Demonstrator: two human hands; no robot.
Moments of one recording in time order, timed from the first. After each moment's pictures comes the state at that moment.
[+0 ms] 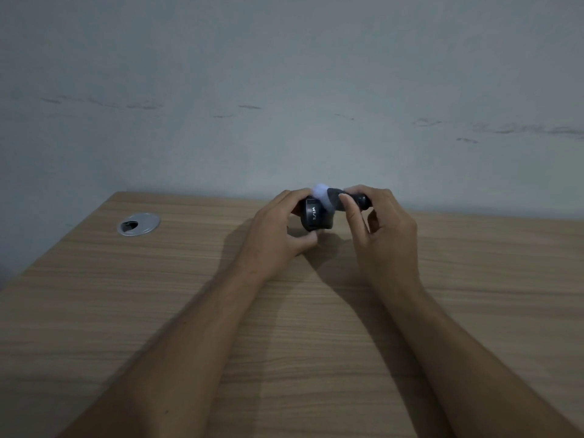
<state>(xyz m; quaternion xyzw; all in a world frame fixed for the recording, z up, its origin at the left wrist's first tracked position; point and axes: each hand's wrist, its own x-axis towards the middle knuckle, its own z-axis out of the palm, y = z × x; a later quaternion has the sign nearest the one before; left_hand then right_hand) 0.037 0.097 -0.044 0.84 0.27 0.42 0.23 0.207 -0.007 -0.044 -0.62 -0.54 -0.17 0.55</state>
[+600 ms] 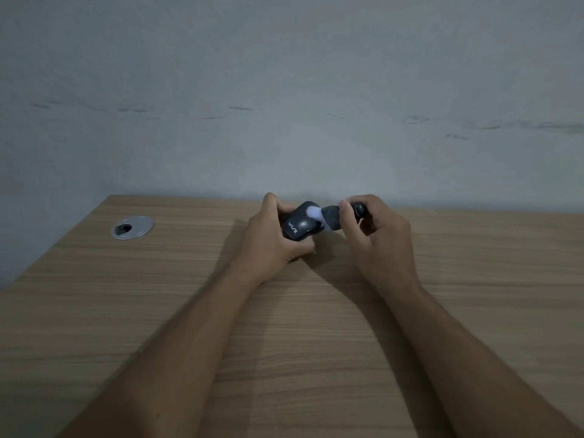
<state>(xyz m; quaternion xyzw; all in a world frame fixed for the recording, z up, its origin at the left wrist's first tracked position) 0.029 0.077 -0.027 0.79 0.39 0.35 0.33 0.209 -0.013 -0.042 -0.65 -0.52 -0.08 0.55</state>
